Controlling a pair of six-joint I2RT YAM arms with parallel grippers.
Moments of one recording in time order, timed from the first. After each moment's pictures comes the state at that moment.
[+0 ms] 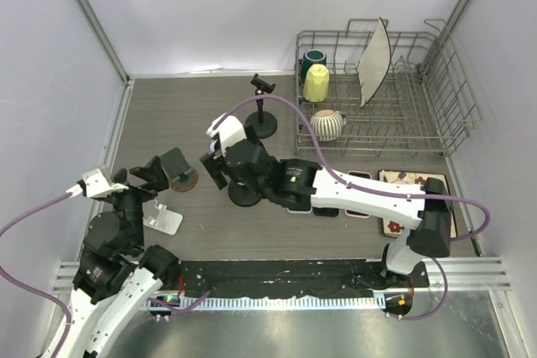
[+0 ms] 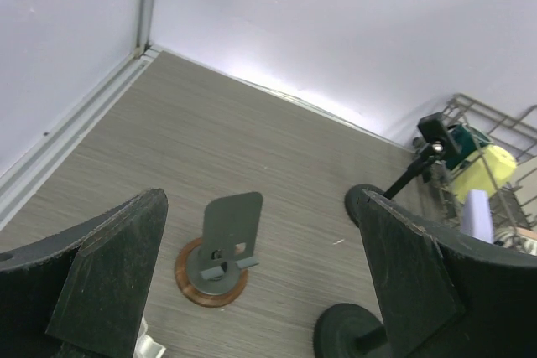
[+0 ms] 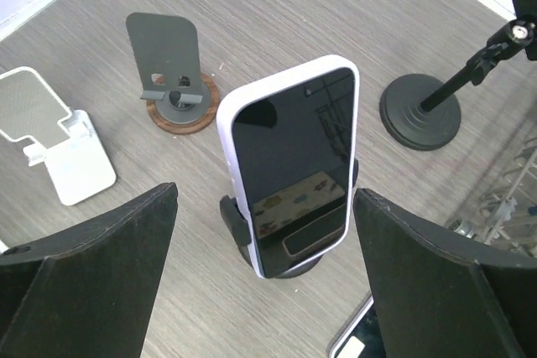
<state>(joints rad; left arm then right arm) -0.55 0.16 0.65 -0.37 -0.74 -0.29 1.23 1.61 1.50 -0.32 0.53 0.16</state>
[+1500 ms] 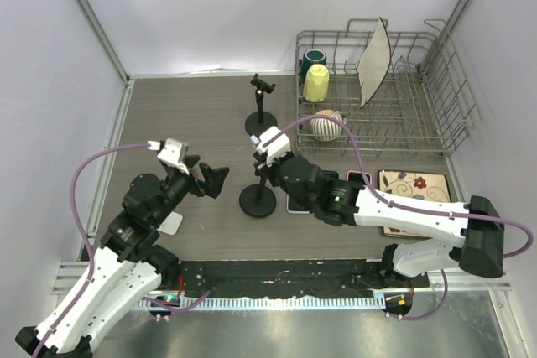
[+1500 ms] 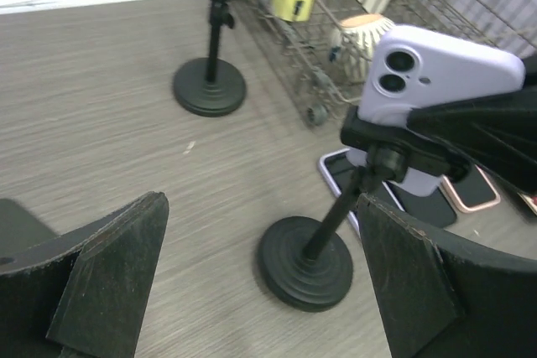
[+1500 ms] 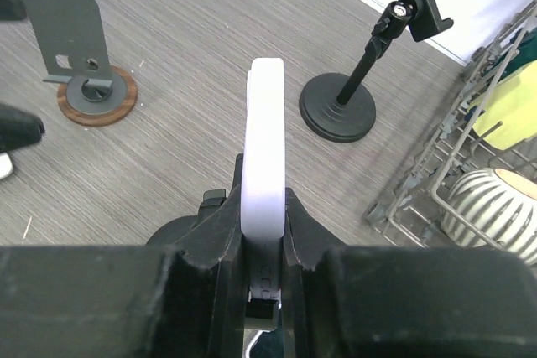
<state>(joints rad) -0.55 0.47 0.60 -0.24 -0.07 -0.21 1.20 1.32 1.03 0.02 0.62 -0.03</state>
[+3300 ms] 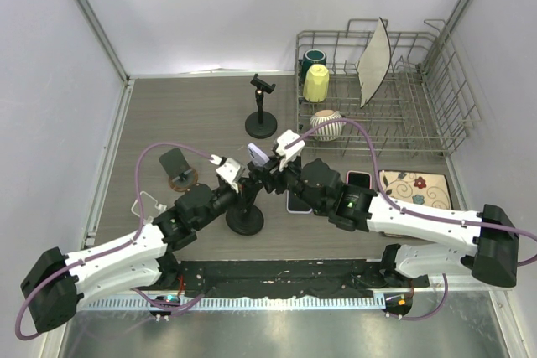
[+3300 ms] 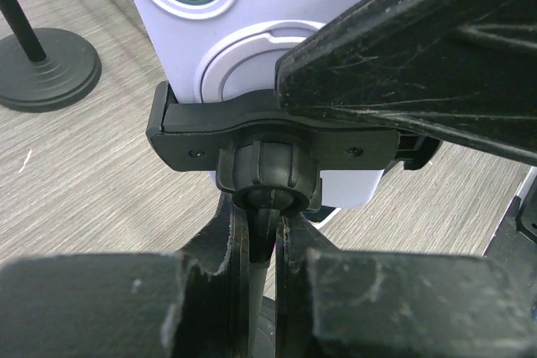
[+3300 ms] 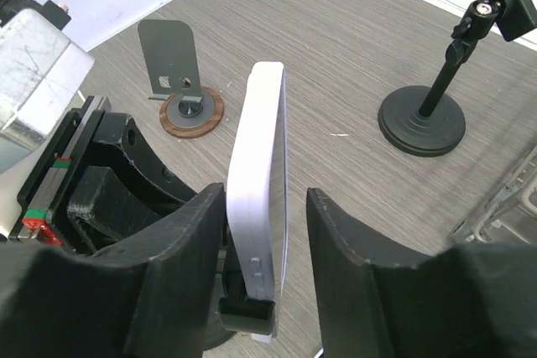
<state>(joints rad) -0.91 0.85 0.35 0.38 -0.09 -0.18 1.14 1.18 0.83 0.22 0.36 0.10</state>
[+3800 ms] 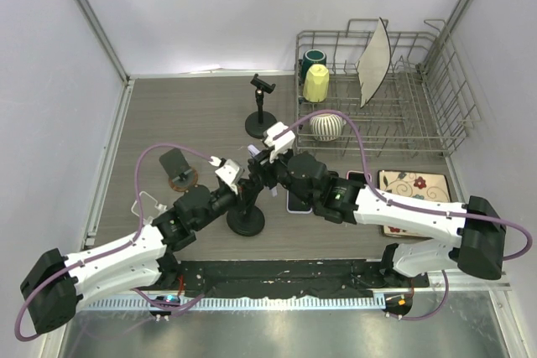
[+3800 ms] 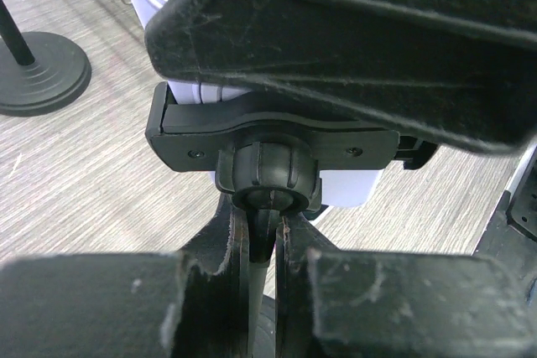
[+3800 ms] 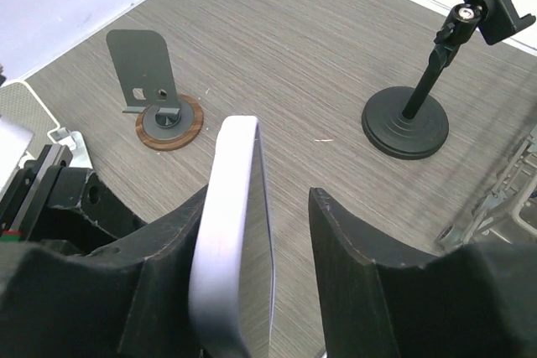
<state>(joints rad) -0.91 0.84 0.33 0.40 -0.06 -0.18 1.12 1.28 0.93 0.19 0.41 0.11</state>
